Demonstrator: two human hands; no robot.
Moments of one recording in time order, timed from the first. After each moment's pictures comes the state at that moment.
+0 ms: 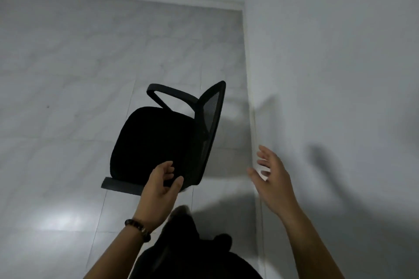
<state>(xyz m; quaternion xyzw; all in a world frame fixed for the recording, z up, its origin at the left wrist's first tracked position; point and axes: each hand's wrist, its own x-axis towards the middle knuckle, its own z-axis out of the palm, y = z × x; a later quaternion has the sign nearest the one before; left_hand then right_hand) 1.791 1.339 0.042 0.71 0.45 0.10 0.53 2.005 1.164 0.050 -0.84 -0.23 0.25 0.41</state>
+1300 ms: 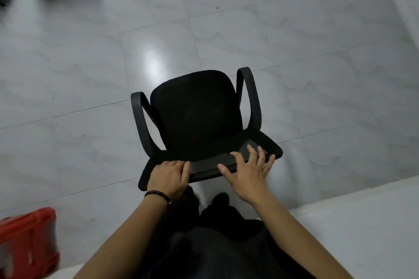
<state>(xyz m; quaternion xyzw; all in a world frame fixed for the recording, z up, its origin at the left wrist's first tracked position) 2.005 1.411 -0.053 0.48 0.83 -0.02 0.29 2.199 1.531 -0.048 -0.50 -0.80 0.27 -0.21</state>
